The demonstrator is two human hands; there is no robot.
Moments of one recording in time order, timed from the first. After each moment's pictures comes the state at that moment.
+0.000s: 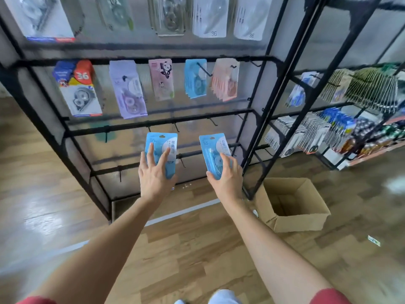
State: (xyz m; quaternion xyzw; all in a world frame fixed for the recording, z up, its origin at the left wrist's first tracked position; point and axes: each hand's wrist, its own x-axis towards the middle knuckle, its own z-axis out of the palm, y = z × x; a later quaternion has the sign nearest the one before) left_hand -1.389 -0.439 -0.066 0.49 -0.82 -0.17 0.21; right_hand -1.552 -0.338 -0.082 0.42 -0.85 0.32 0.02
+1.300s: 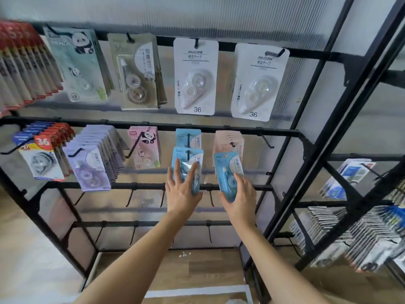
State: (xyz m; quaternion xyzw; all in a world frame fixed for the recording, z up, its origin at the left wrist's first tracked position) left_hand -1.697 -0.598 -0.026 0.56 -0.78 -0.12 0.24; right_hand -1.849 -0.541 -0.057 0.55 -0.71 0.44 0.06
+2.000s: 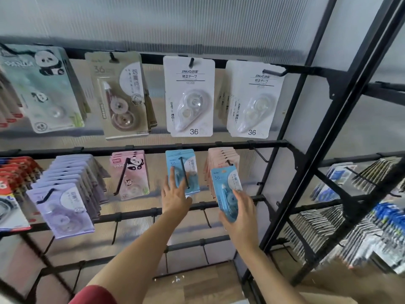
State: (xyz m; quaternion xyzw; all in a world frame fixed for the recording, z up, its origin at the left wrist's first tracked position) left_hand -1.705 -0.698 -0.025 0.54 -0.83 -0.12 0.10; right_hand -1.839 -0.566 -0.058 0.52 -0.71 0.48 0.05
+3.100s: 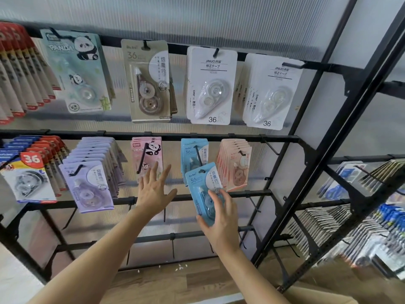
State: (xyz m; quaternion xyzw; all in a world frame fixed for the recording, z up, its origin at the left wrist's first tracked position) left_hand -1.601 -0.689 -0.017 0.53 -0.82 -0.11 0.15; right_hand -1.756 -0.561 -0.068 0.59 -0.67 0.44 0.12
